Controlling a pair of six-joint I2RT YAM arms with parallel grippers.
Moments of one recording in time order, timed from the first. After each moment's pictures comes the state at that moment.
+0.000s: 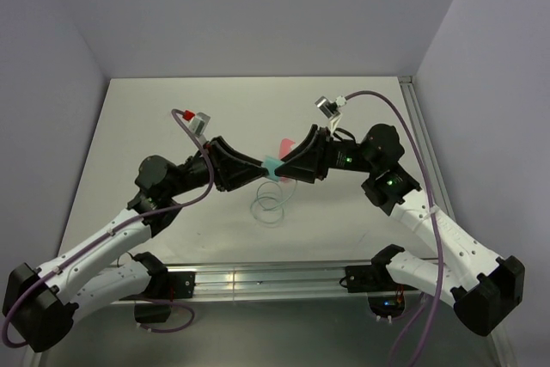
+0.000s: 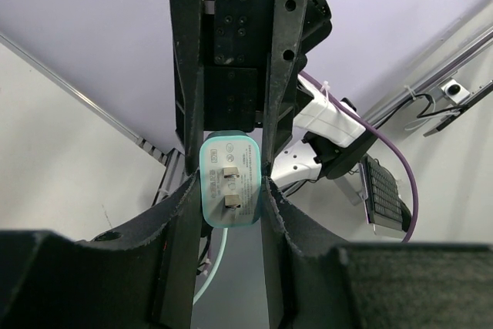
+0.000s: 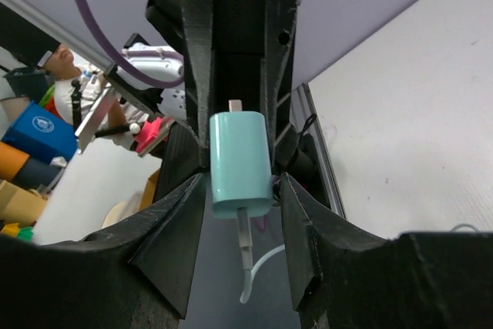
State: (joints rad) left arm -0.69 0.92 0.64 0.64 0.61 -1.02; right arm 0.55 0.96 0.84 0.26 -0.89 0.86
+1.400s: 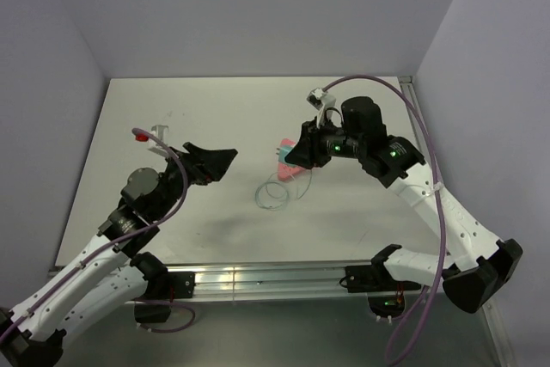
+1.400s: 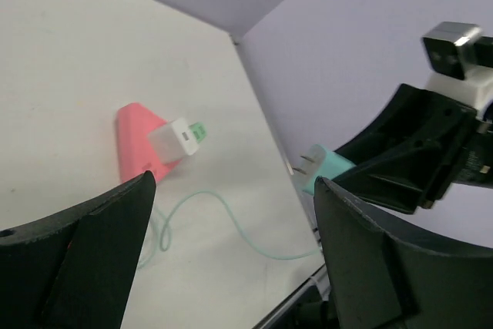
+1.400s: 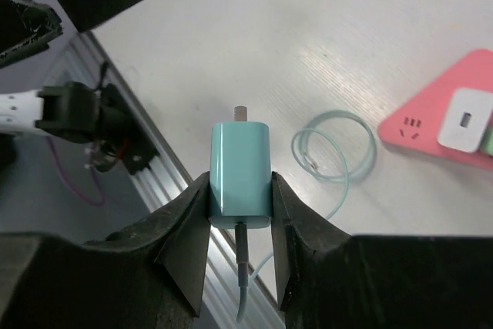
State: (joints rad) left arm -0.68 0.64 0.62 0.07 -0.09 -0.83; right arm 0.56 1.12 1.21 -0.58 -0.48 0.27
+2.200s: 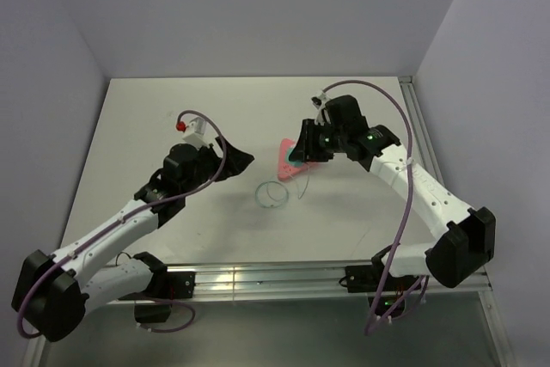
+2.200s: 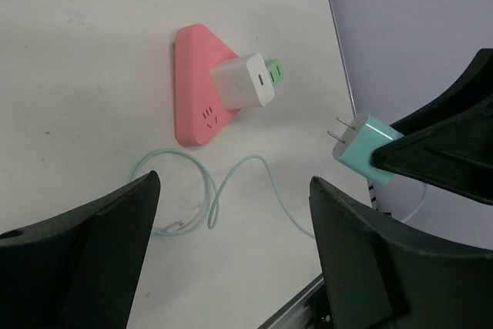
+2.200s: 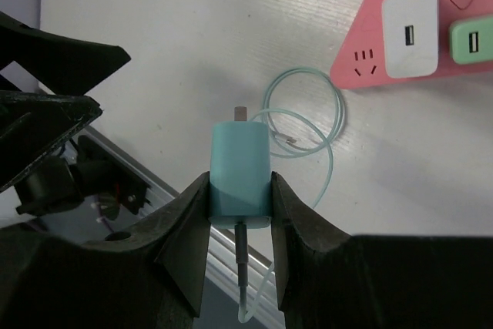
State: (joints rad) left arm -0.60 0.98 0.63 0.07 0.03 -0.83; right arm 0.52 1.31 1.22 -0.66 -0.30 0.47
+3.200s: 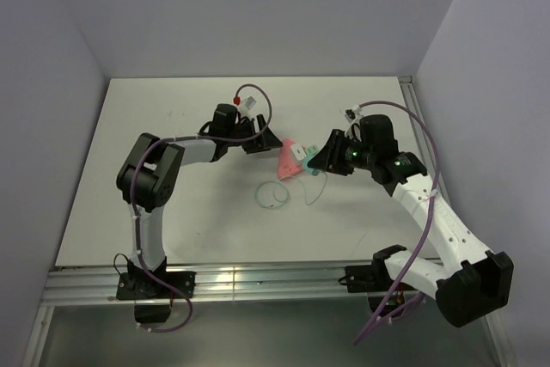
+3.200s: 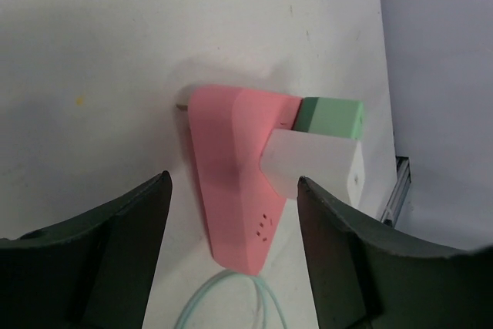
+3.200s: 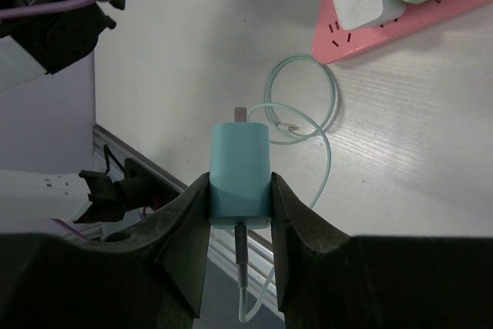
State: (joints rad) left arm -0.45 2.01 1.16 0.32 0.58 -0.71; right arm 0.32 1.05 0.92 -0.54 -0.44 0.63
